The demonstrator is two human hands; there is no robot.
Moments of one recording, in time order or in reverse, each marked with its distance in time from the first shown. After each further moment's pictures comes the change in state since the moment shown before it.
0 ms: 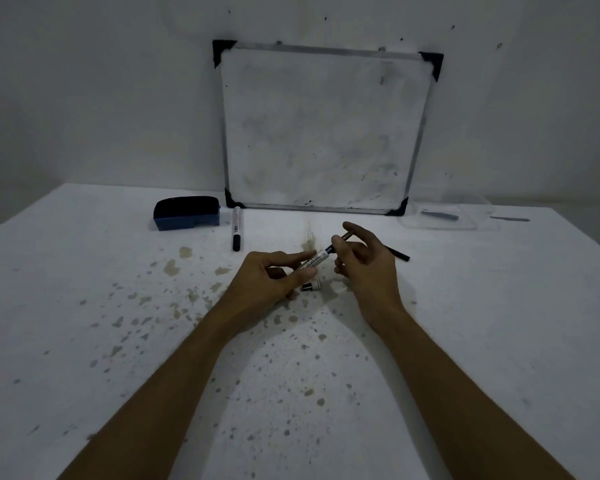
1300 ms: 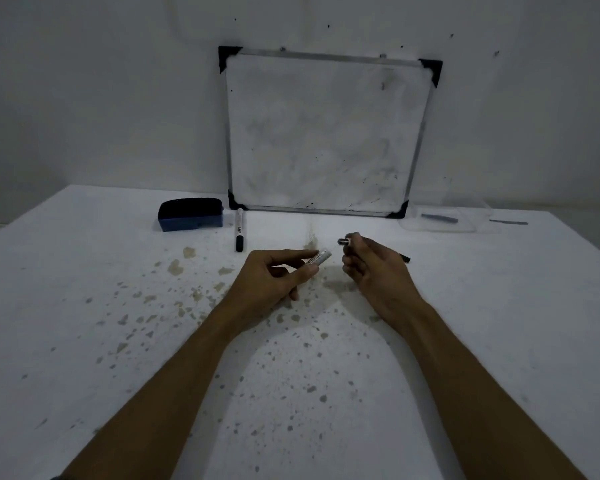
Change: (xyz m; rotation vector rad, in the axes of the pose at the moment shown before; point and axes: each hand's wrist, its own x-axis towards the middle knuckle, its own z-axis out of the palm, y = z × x) left_hand -0.001 0.003 0.000 -0.017 0.026 0.053; right_hand 0.009 -0.004 -0.022 0.284 -0.177 0.205
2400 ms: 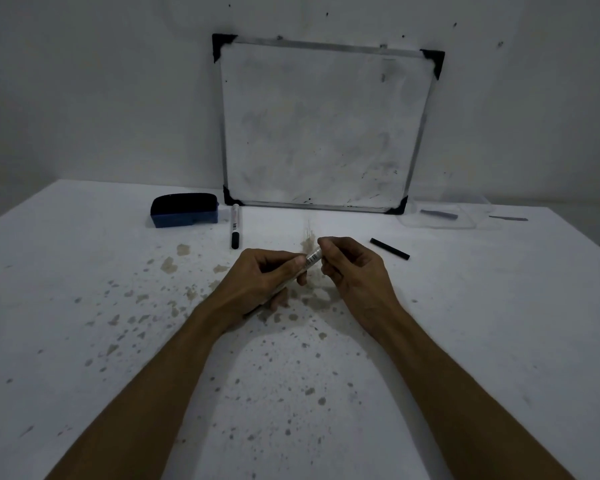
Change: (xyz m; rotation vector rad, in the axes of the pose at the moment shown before) left_hand -0.001 0.005 -0.012 -0.015 -0.106 -0.068; right_hand -0.009 0.017 0.027 -0.135 -0.073 -0.128
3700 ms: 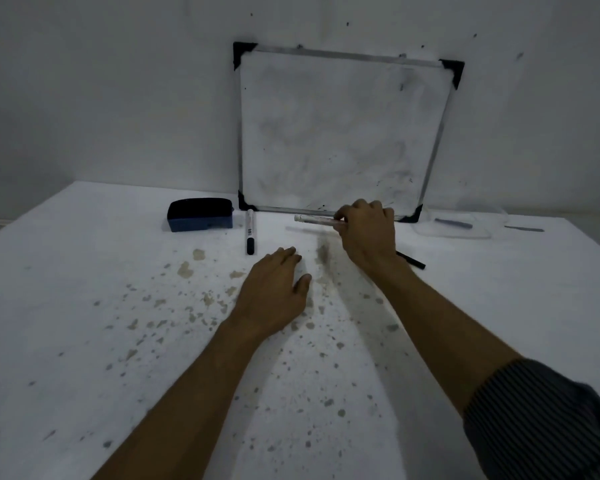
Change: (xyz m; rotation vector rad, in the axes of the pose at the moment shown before) left_hand 0.014 -0.039 0.010 0.889 0.194 0.063; right_hand 0.102 -0.010 0.000 -1.664 0.180 -0.336
